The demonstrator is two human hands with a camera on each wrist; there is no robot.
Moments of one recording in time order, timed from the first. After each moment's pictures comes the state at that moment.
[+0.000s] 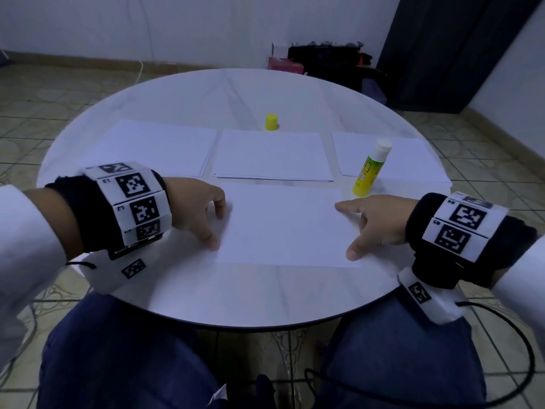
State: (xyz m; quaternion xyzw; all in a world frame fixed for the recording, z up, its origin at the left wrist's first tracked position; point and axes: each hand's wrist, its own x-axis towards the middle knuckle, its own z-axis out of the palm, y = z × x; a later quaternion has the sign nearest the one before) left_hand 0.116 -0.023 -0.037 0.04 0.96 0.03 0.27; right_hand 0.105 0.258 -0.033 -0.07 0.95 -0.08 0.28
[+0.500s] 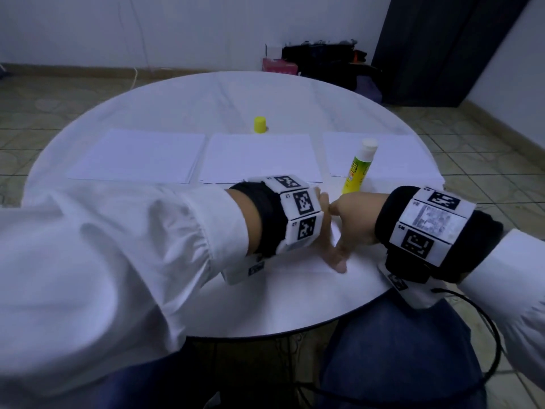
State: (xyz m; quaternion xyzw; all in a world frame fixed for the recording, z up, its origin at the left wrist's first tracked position) left_hand 0.094 0.142 -0.060 0.20 0.95 -0.06 0.23; right_hand 0.103 0.237 -0.028 -0.14 0.95 0.12 0.25
